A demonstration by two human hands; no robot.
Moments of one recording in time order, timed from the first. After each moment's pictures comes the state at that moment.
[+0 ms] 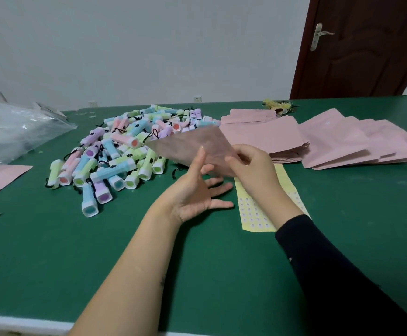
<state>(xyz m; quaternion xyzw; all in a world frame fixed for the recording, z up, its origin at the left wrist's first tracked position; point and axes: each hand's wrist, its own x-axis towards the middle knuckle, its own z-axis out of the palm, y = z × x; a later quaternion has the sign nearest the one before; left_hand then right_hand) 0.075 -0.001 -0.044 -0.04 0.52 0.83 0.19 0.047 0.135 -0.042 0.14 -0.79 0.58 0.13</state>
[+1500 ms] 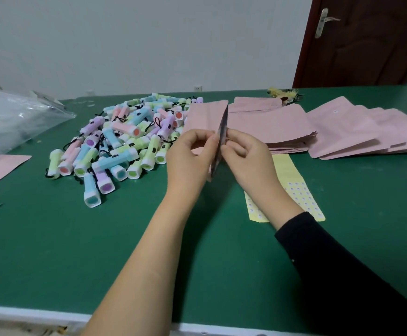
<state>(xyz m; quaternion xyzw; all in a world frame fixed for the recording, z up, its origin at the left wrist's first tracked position) 0.077 -0.001 -0.038 0.00 0.76 0.58 -0.28 0.067 0.112 -0.040 0.15 -0.74 0.65 0.12</state>
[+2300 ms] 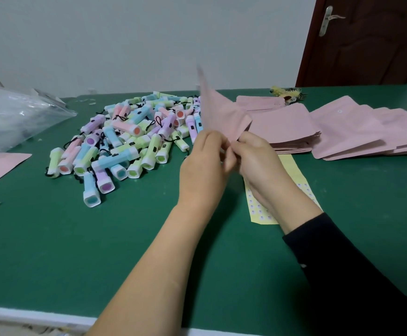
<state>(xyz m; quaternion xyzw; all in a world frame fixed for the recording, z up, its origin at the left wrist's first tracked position) 0.084 0.018 -0.046 0.07 0.87 0.33 -0.37 0.067 0.112 -0.025 0.10 -0.68 0.73 -0.01</state>
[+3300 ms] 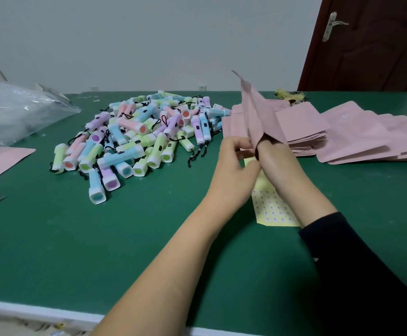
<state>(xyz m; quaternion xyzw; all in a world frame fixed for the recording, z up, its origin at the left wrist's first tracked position) 0.088 0.041 -0.043 0.07 0.74 0.66 -0.14 0.060 0.131 -0.019 0.02 -0.80 0.59 0.06</state>
